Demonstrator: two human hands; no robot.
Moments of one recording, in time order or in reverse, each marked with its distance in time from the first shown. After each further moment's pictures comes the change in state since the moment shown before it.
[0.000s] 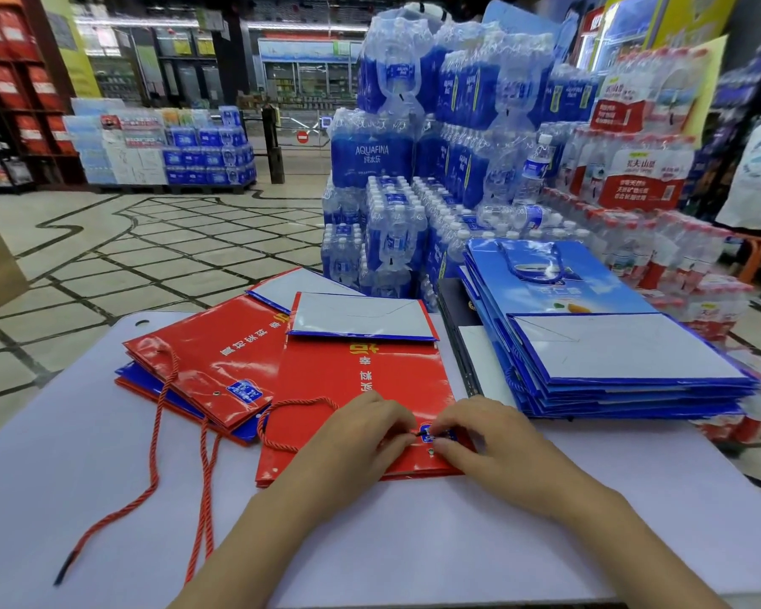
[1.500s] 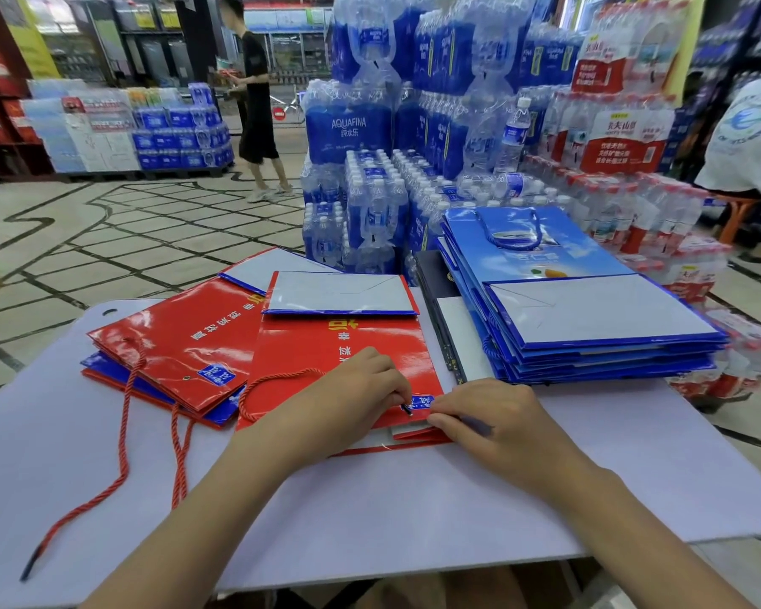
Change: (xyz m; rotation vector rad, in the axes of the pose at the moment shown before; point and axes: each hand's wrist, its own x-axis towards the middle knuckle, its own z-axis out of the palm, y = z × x) left_hand 0.036 0.003 -0.005 0.166 -0.263 0.159; right_hand -0.022 0.015 0.000 -0.037 0.292 -0.251
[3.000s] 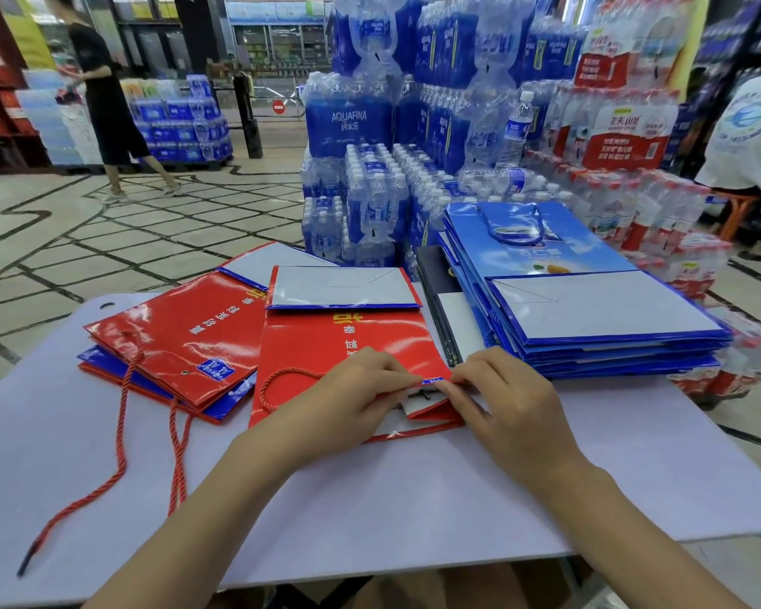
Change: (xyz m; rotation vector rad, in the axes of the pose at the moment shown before) left_hand -0.007 0.010 -0.007 -0.205 -0.005 -0.080; right_hand 0.005 -0.004 0.006 -0.364 0.320 -0.026
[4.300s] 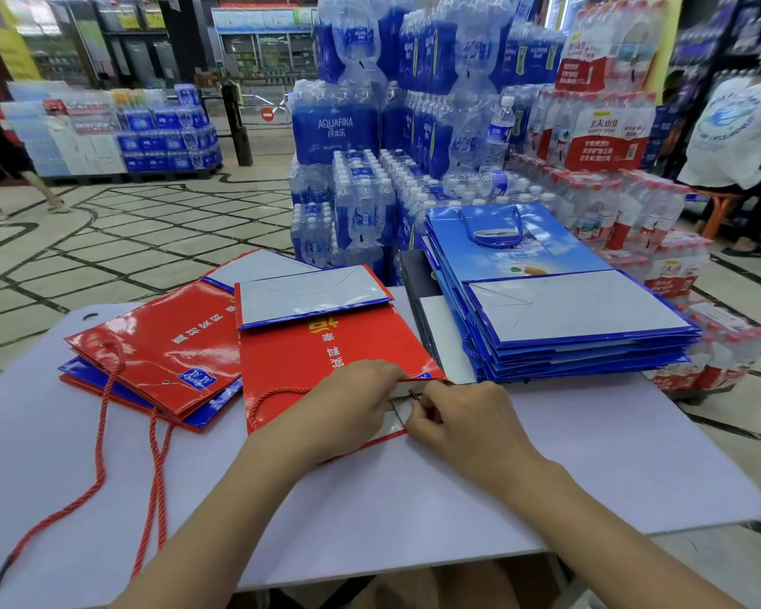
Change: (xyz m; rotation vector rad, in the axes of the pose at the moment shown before) left_hand 0.026 0.009 0.016 0.157 -0.122 -0.223; right_hand -0.003 -0.009 0.018 -0.048 -0.234 0.164
